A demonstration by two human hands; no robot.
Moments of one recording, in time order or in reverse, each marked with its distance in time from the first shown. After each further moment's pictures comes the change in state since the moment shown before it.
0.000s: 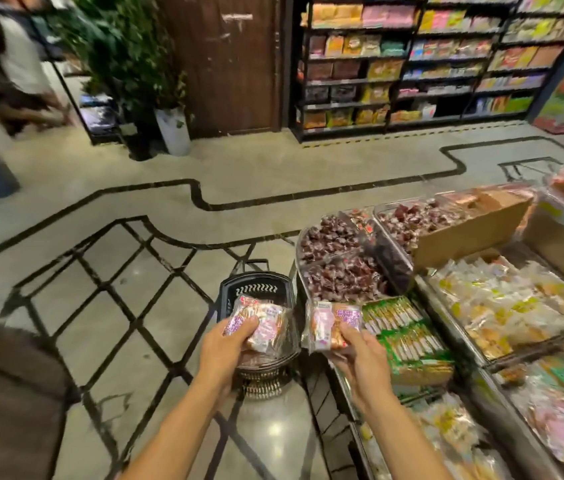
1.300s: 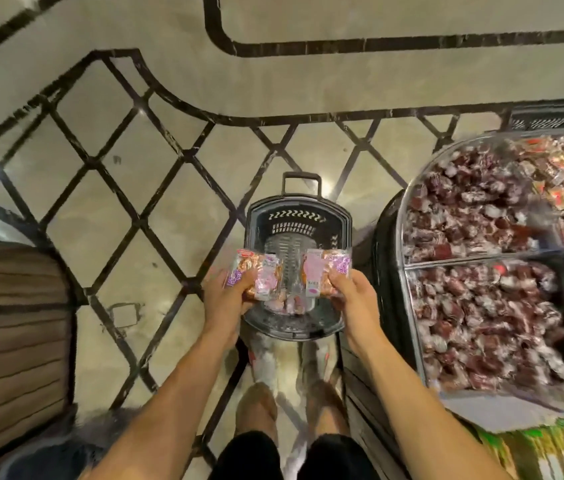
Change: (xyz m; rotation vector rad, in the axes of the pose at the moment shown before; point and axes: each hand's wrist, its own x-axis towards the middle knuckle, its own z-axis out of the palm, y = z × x) left_hand 0.433 -0.094 -0.079 -0.178 0.320 -0.339; right_hand 0.396 0.180 0.197 -0.435 -0.015 0.278
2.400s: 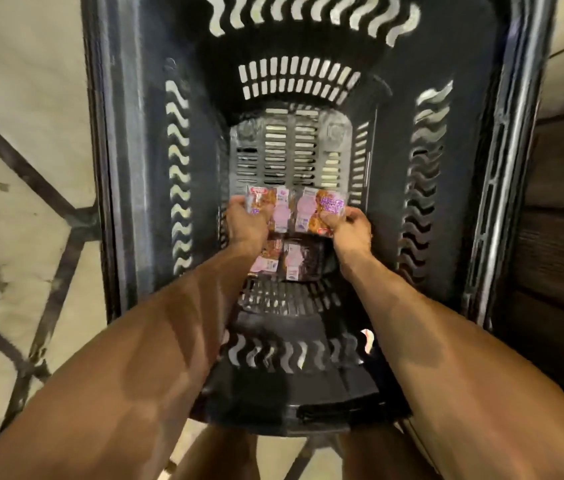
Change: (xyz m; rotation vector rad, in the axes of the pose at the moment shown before) left_hand 0.490 -0.417 0.095 0.615 0.130 -0.135; right_hand 0.476 0.426 0.029 -0.117 0.255 0.320
